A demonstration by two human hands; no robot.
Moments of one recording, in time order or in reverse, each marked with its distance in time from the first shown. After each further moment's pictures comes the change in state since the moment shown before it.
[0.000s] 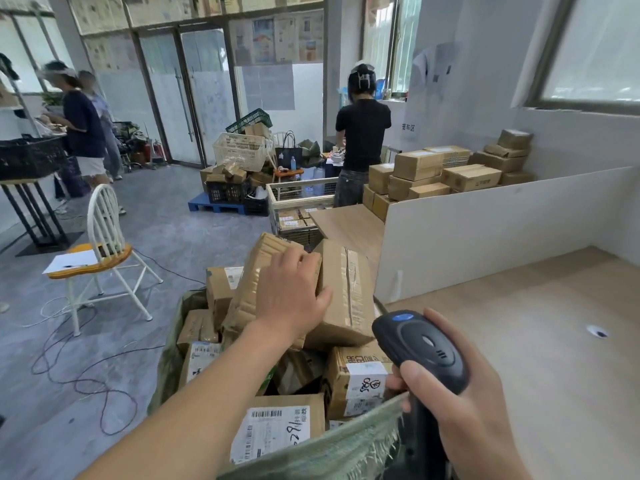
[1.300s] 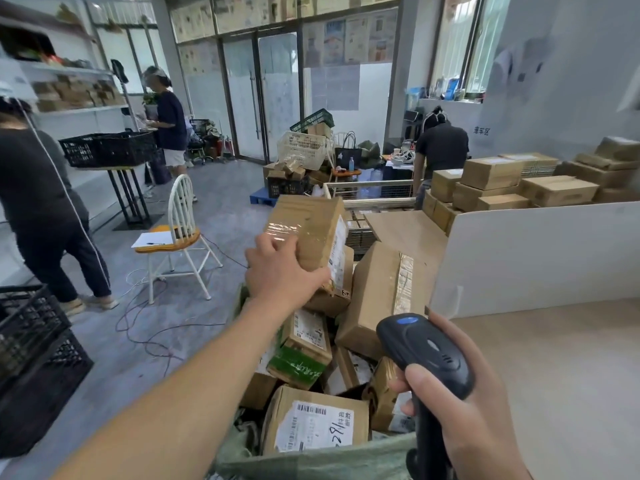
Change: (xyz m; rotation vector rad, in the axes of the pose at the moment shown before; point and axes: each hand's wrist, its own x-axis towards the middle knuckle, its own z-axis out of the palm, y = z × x) left_hand 0.006 -0.079 -0.031 -0.012 -0.105 -0.577; right_hand 0.014 -0.001 0.045 0.052 -0.177 0.087
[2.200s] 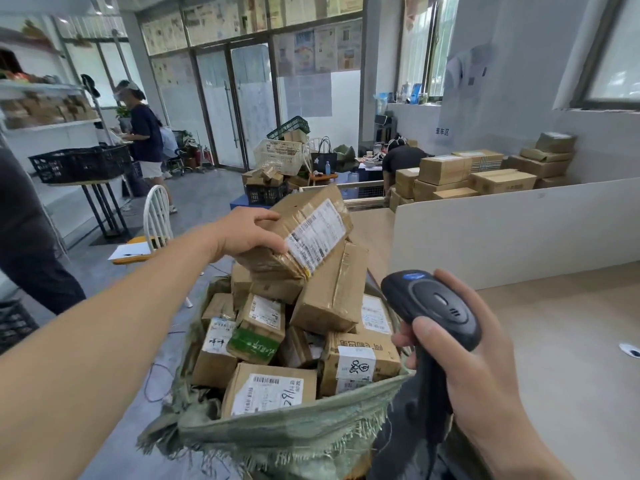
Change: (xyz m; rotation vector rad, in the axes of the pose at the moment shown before) left_hand -0.014 0.061 -0.091 -0.398 -0.547 0.125; right_hand -0.036 -0.058 -0.096 0.000 0.054 -0.161
